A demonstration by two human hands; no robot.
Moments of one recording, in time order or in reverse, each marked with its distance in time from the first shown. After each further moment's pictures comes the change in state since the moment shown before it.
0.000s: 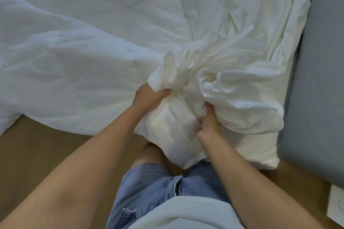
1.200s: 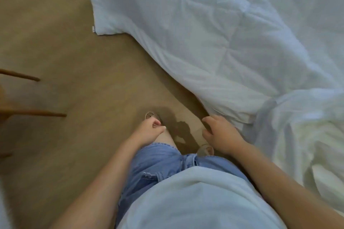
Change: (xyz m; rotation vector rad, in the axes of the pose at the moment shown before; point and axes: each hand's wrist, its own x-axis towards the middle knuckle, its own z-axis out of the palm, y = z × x) left_hand -0.233 -0.365 -0.176 -0.346 0.128 -0.448; right_hand -0.123 0.291 0.086 -2.486 -1.072 -1.007
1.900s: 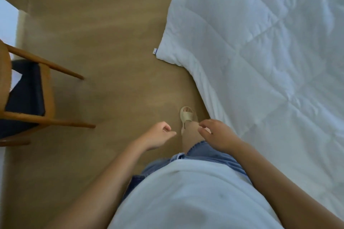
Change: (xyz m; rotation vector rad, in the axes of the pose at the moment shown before) left_hand 0.176 -0.046 -0.376 -0.294 0.050 -0.084; right_hand 0.381 -0.304 -0.124 -0.072 -0.212 -0.255
